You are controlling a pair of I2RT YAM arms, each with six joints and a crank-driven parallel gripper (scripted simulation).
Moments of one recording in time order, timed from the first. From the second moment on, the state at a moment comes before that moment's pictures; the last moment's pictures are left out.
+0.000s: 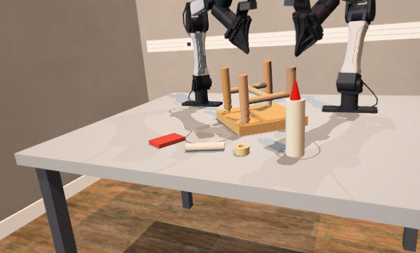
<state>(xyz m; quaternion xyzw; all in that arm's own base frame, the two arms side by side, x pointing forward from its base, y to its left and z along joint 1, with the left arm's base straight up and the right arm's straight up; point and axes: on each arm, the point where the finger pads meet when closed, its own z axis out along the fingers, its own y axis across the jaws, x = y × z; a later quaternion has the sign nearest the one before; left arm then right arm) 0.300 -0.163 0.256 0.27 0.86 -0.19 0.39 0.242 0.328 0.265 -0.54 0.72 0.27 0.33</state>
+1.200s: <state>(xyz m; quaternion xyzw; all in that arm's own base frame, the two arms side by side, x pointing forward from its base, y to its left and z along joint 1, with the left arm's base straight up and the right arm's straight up) 0.229 -0.190 0.252 0.33 0.92 -0.07 0.19 0.117 0.366 0.256 -0.58 0.79 0.12 0.16</state>
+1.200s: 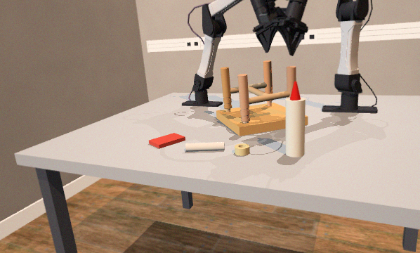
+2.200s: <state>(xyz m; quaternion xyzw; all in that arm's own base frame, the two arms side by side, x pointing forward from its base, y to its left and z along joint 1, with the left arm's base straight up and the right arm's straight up) 0.224 -0.186 0.227 0.33 0.92 -0.06 0.18 0.114 0.363 0.261 -0.58 0.79 0.12 0.16</state>
